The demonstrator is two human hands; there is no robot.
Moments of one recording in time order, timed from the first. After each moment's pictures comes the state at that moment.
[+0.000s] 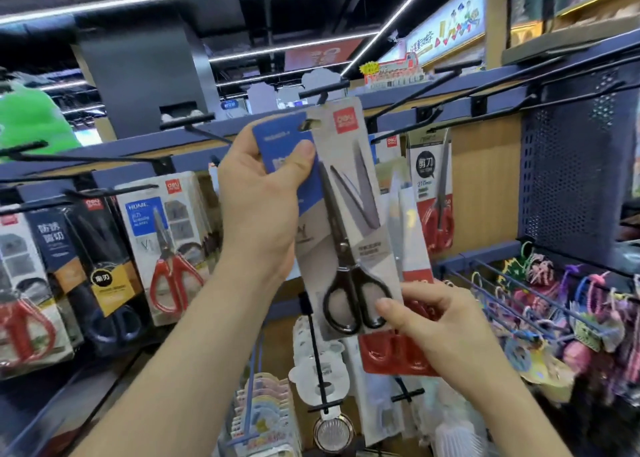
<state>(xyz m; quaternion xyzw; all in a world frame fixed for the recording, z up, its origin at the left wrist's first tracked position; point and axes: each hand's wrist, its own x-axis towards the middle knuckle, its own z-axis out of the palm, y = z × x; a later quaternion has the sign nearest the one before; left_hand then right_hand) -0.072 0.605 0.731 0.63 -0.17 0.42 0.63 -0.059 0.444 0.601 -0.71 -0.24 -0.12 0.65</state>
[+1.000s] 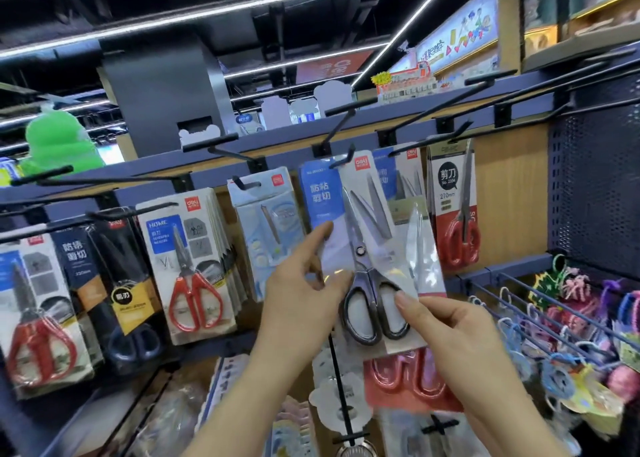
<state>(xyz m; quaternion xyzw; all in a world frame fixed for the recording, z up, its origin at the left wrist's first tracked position) -0.075 0.633 0.660 0.84 -0.05 0.31 0.44 -0.050 0.470 0.599 -0.65 -0.16 -0.06 0.74</state>
